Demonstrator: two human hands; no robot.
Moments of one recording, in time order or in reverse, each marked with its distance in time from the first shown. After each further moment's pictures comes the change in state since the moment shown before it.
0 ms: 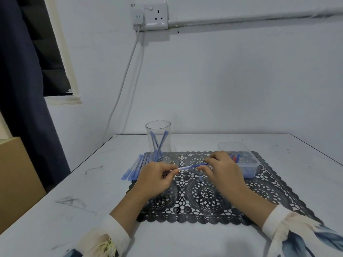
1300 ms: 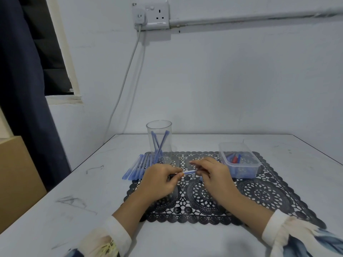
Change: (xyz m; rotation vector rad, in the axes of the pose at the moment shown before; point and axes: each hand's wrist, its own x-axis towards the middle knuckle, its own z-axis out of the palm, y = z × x) left_hand -0.002 0.008 0.005 0.035 -0.006 0.079; right_hand -0.005 -0.022 0.002 0.513 -0.129 0.052
